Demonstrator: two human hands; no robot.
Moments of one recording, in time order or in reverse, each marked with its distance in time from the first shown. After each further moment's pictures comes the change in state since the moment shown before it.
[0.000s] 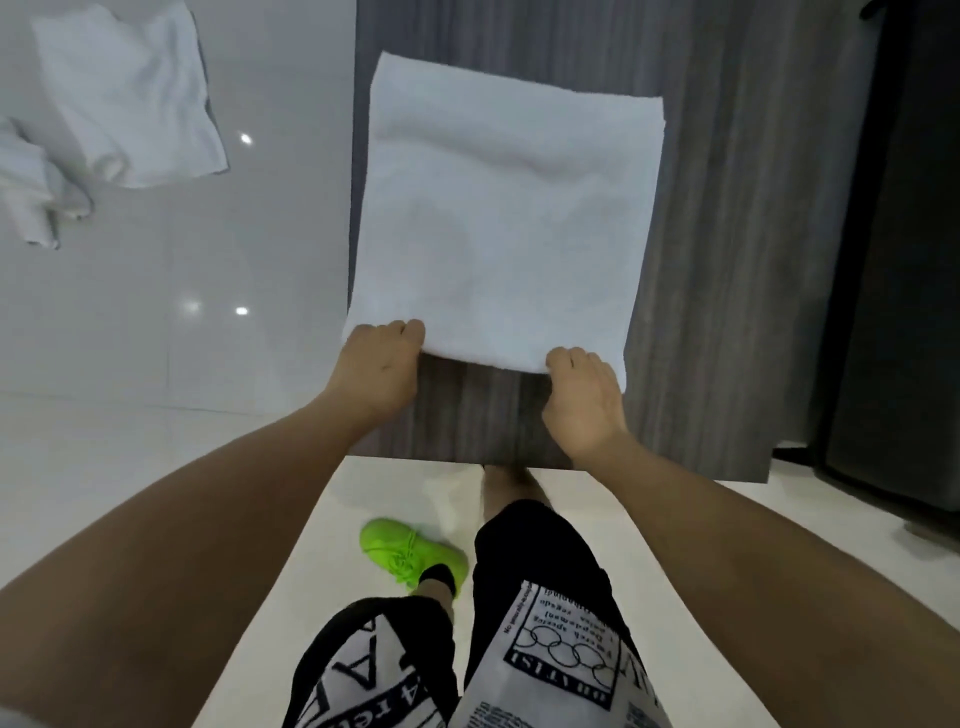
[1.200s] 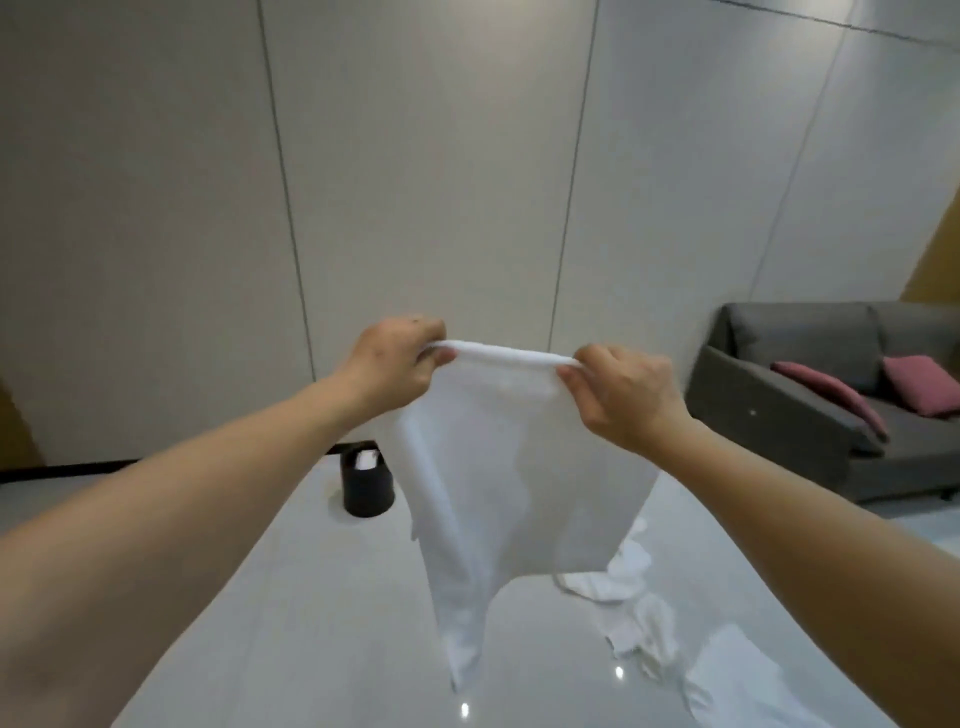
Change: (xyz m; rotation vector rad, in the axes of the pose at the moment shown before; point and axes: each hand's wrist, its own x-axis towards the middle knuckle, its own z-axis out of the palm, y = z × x) left_hand -0.905 -0.344 -0.314 0.188 1.248 -1.056; right_hand -0.363 -0.894 -0.263 0.127 1.004 -1.828
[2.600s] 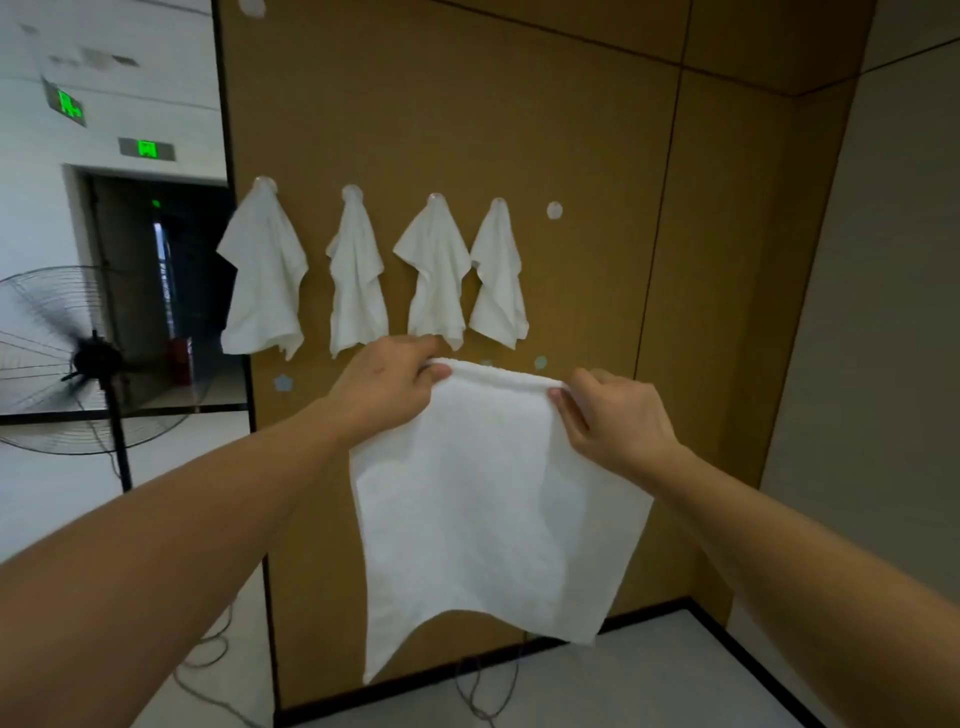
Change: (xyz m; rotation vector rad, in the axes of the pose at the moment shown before) left_hand -0.371 -0.697 -0.596 1.009 0.271 -1.077; right_hand 0.551 -1.024 0.351 1.051 0.190 -0.845
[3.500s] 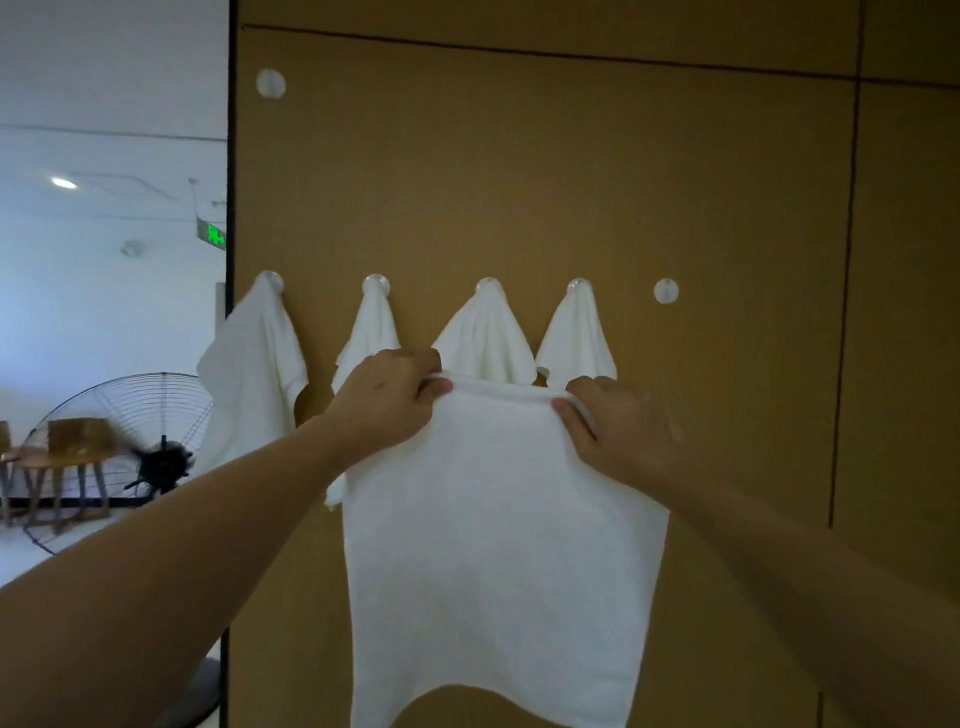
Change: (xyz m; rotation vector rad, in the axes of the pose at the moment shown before) left_hand 0.299 -0.185 0.118 0.291 0.203 -0.037; right_hand 0.326 0.127 0.285 0.241 0.360 -0.196
